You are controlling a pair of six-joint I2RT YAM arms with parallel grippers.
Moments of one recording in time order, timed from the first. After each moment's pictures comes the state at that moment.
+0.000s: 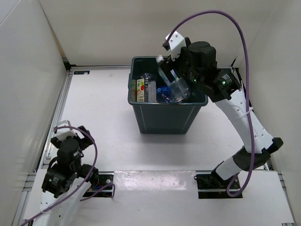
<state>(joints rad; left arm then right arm) -0.37 0.17 0.67 -0.89 -0.64 -0.39 0.73 1.53 2.05 -0.77 0.15 -0.39</state>
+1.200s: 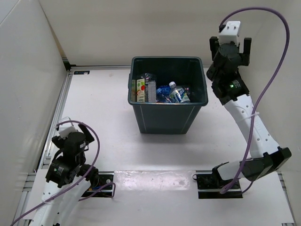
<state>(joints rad) -0.38 0.29 0.66 -0.92 -0.77 -0.49 0.46 1.38 1.66 -0.12 0.95 -0.46</state>
